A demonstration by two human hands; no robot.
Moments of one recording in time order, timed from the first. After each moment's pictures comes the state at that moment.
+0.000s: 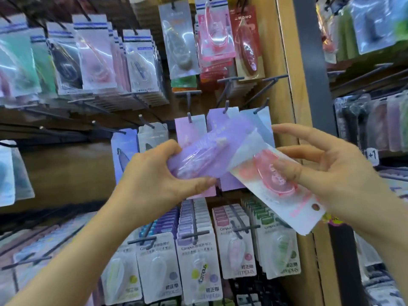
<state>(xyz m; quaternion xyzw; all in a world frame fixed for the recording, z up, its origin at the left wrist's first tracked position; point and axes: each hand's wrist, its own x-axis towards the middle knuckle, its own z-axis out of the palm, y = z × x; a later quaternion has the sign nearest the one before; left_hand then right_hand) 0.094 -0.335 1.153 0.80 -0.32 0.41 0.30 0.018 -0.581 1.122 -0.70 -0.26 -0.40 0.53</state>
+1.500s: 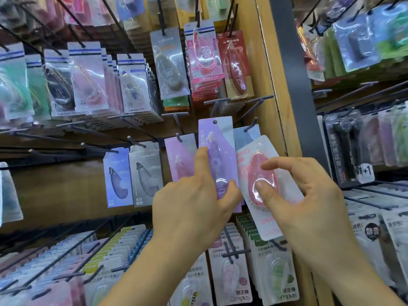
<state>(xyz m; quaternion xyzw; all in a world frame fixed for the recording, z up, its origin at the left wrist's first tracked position) 0.074 -0.419 1.144 0.86 -0.15 0.48 0.08 0.036 -0.567 1.104 -0.68 -0.13 -0.62 0.38</state>
